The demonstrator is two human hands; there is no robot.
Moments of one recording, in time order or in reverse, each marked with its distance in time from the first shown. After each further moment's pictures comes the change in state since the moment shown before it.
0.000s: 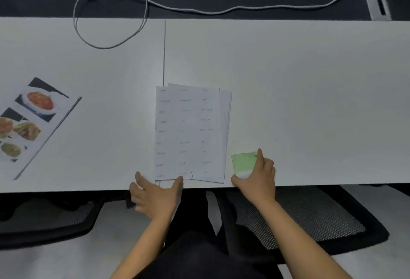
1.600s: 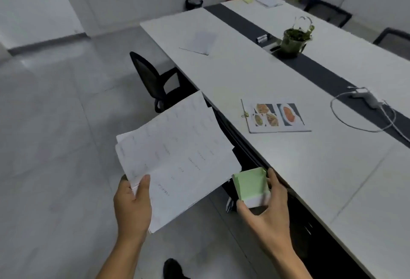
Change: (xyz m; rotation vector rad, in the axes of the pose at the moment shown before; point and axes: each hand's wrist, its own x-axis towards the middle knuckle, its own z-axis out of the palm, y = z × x) left_hand -0.079 -0.442 -0.331 -1.208 0.729 -0.097; right_hand -0.408 -0.198 0.162 0.222 -0.383 -1.060
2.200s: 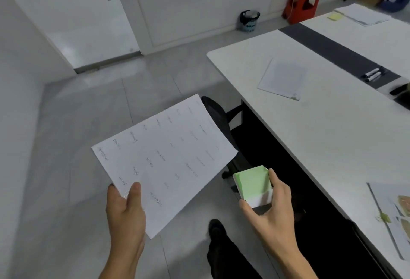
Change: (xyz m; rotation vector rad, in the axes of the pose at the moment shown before) left_hand 0.430 0.059 -0.078 -0.097 0.231 -0.039; right_hand 0.277 -0.187 0.351 0.015 -0.146 -0.158
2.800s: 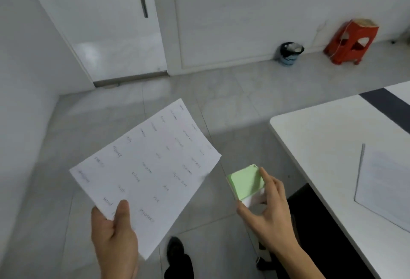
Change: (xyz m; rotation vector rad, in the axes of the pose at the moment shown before) left_hand 0.459 0.079 0.053 -0.133 0.305 0.014; right_hand 0.403 -0.188 0.305 -0.089 -0.194 -0.169
